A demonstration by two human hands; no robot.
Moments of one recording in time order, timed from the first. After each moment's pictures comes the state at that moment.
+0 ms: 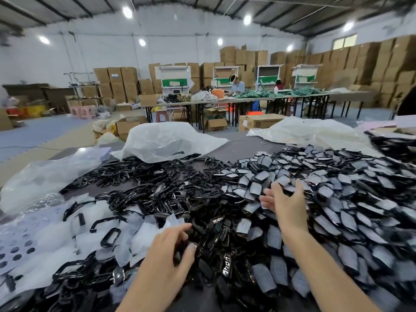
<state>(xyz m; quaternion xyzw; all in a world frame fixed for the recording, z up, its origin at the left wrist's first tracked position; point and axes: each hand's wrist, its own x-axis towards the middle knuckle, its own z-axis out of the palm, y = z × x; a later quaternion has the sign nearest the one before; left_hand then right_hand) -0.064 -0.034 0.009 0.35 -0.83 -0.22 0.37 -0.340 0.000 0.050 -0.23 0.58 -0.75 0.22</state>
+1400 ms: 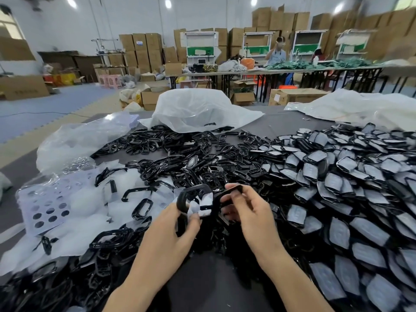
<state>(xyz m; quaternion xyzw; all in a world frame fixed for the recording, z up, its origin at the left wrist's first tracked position) -0.015 -0.087 -0.011 0.43 -0.79 -0.18 0.40 -0.196 -0.055 -0.001 -0.43 0.51 -0.66 0.35</state>
